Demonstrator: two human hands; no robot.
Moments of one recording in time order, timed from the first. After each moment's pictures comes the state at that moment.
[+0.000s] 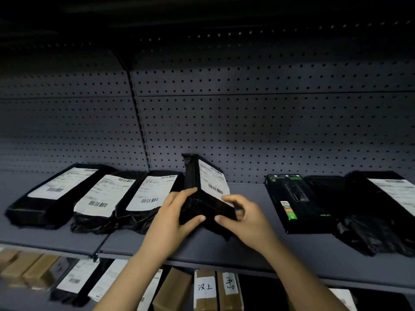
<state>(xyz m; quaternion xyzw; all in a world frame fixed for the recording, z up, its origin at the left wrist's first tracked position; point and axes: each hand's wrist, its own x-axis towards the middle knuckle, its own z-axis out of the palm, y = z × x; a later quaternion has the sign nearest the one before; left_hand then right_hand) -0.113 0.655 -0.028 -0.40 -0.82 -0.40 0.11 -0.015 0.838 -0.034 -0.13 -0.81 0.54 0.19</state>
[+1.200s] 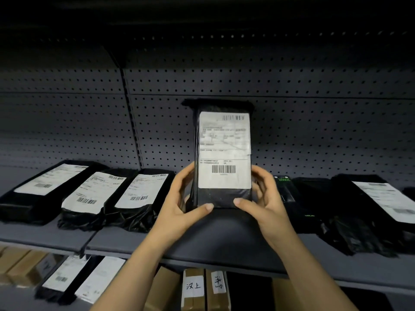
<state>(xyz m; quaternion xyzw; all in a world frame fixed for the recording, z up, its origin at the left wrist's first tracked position) -0.088 0.690 -0.005 -0.41 -0.63 -0.66 -0.05 0.019 0.869 -0.004 -0.01 -0.67 0.67 0.32</state>
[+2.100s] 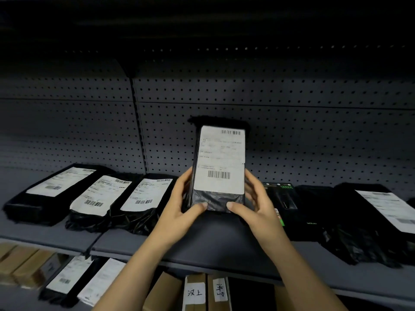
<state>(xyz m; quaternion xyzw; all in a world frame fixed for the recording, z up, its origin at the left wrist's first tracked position) -0.084 0.684 0.004 -0.41 -0.67 -0.62 -0.01 0.011 0.857 0.000 -0.03 -0.71 0.64 0.29</state>
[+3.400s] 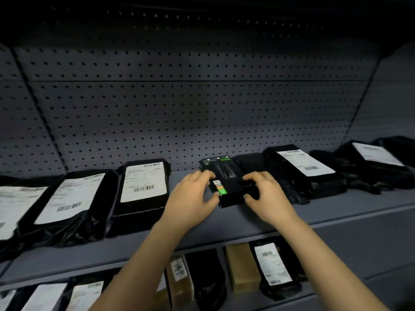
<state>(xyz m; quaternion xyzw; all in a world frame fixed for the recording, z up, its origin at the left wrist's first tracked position) -0.040 0.790 -0.005 -0.56 -0.76 -0.31 0.09 0.111 0.933 -0.011 -0.32 -0.90 0.18 0.24</state>
